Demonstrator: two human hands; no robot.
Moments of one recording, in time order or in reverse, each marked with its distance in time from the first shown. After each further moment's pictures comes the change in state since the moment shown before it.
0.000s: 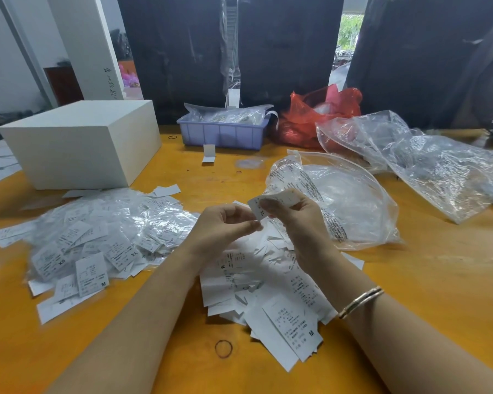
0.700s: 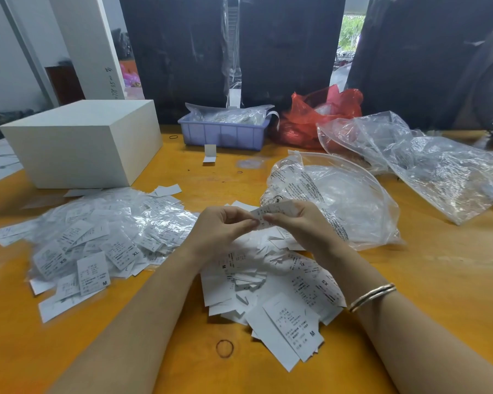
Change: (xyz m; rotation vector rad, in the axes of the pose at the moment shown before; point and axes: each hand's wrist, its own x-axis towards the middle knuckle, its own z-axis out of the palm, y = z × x) left_hand 0.004 -0.006 -0.004 0.128 0.000 0.035; right_hand 0.003 -0.006 -0.019 -0.377 -0.234 0.004
